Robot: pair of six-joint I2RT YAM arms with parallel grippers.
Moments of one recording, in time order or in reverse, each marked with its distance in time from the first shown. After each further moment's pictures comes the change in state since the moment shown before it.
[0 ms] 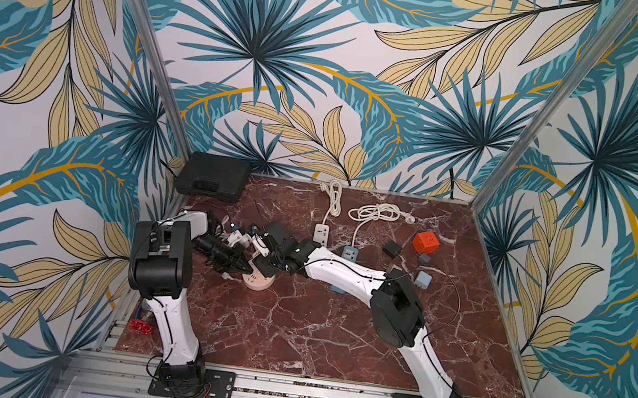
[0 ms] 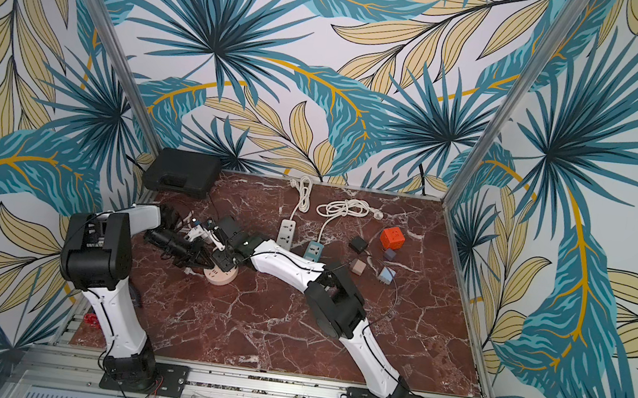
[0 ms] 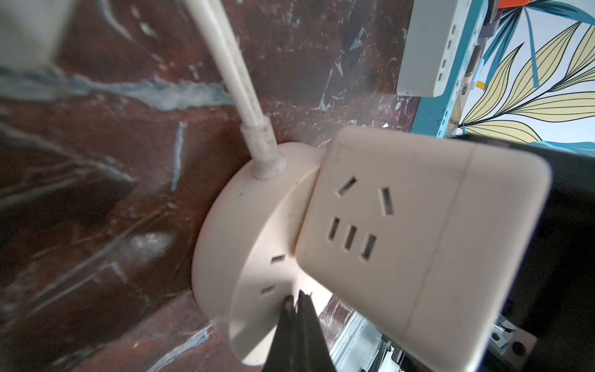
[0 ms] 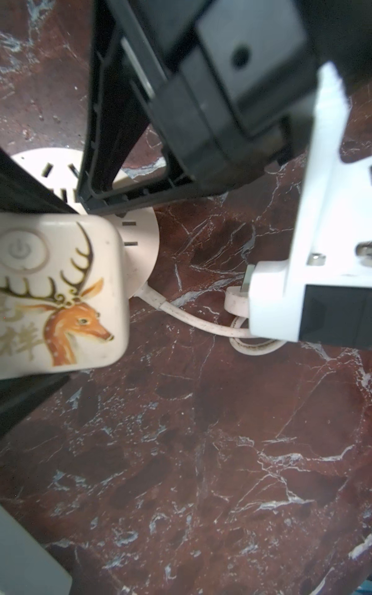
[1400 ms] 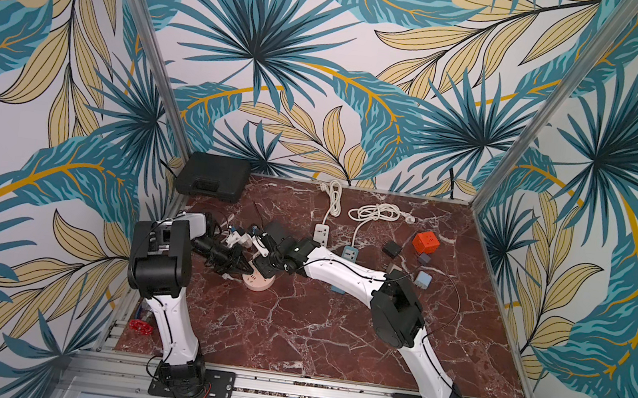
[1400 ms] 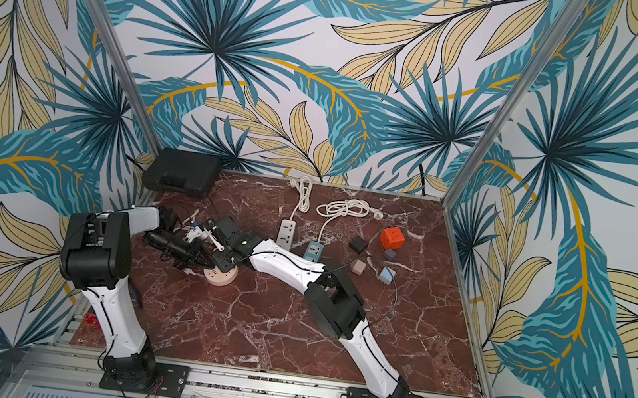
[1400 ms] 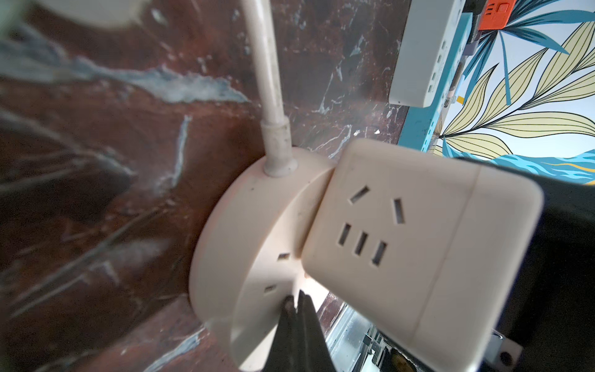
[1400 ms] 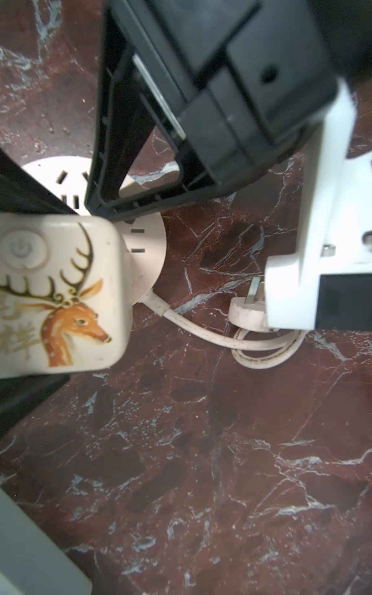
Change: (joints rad) left arm 0.014 0.011 -0.018 0.014 0.044 -0.037; right arm 0.018 -0.002 0.011 -0.037 0.021 0.010
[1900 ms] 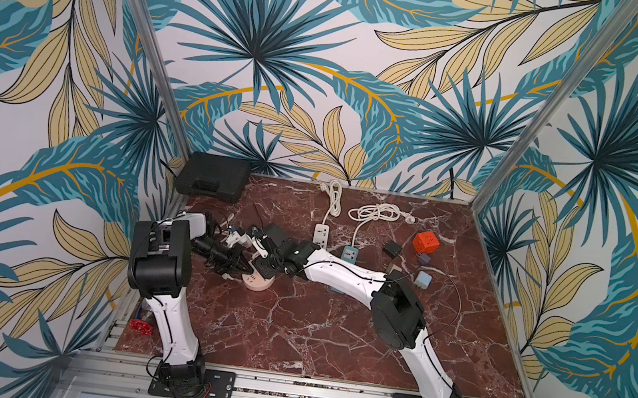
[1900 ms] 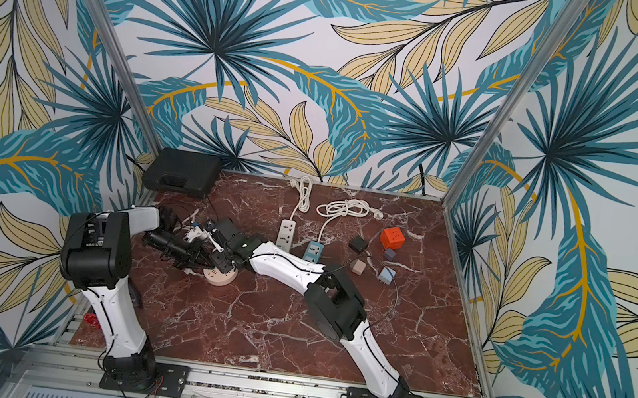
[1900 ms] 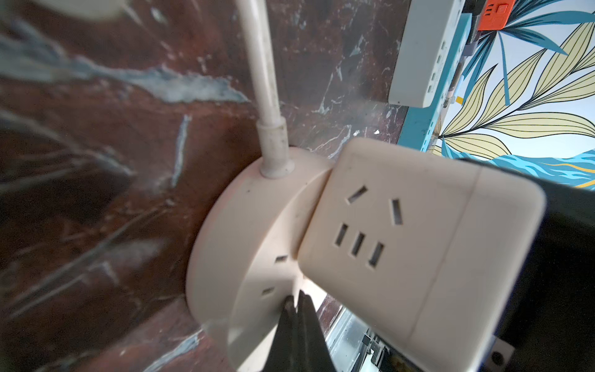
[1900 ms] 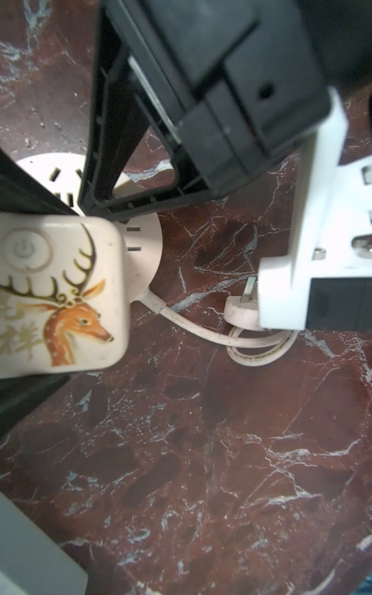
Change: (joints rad) left arm 0.000 0.001 0.000 0.000 0.002 0.000; right arm -0.029 -0.011 -0.019 0.025 -0.076 0.042
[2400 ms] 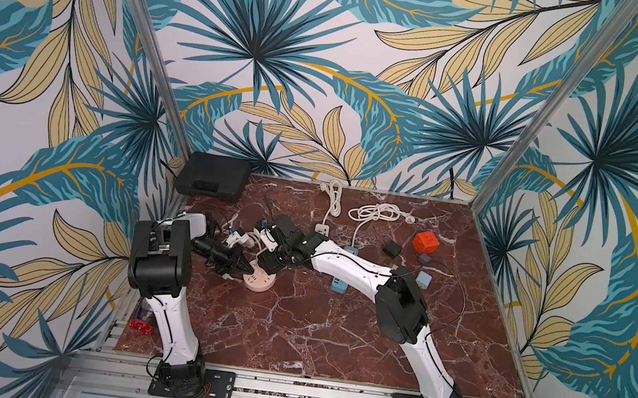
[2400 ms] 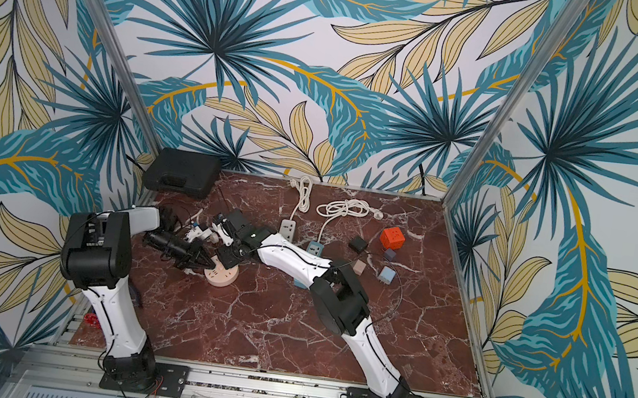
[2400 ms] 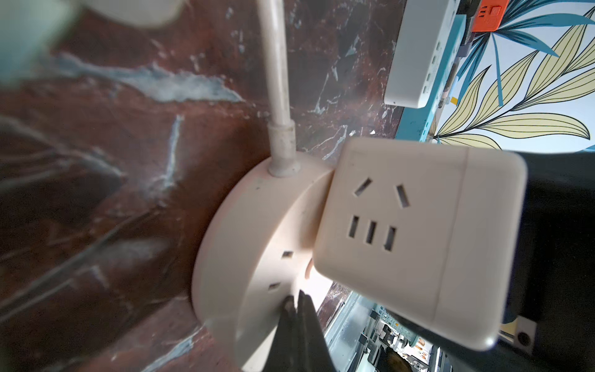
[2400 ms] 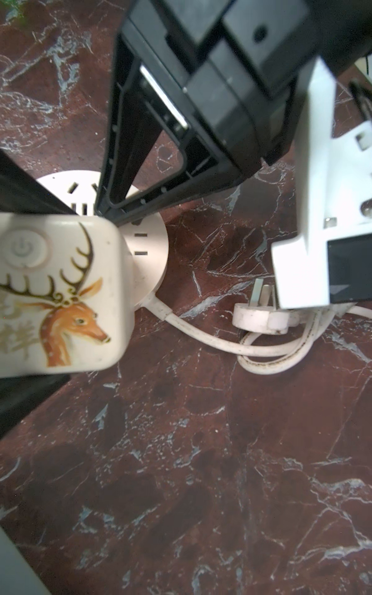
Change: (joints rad) left arm 0.000 0.005 0.000 -0.003 0.011 0.000; right arm -0.034 0.000 0.030 -0.072 -0.100 0.053
